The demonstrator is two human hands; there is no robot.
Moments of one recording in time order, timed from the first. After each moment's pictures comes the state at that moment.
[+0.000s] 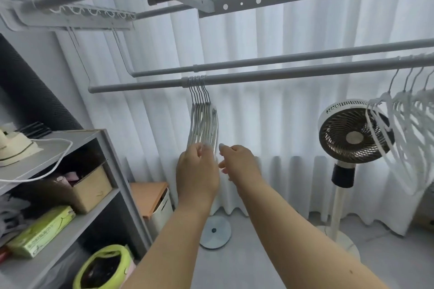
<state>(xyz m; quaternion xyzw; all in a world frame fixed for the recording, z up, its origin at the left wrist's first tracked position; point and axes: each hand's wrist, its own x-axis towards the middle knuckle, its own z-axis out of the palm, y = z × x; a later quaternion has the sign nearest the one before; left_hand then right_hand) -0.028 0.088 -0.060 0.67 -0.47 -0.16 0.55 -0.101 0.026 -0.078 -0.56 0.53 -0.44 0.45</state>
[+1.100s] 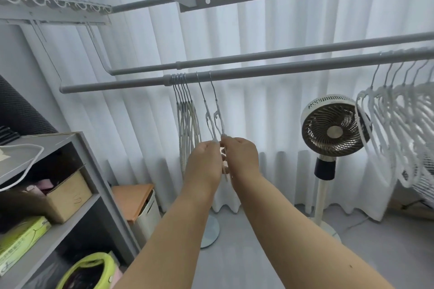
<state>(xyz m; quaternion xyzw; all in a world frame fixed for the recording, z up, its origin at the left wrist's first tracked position) -0.052 0.068 -0.047 0.61 -0.46 -0.35 0.54 -0.117 0.018 -0.070 -0.43 0.48 -0.56 0.53</state>
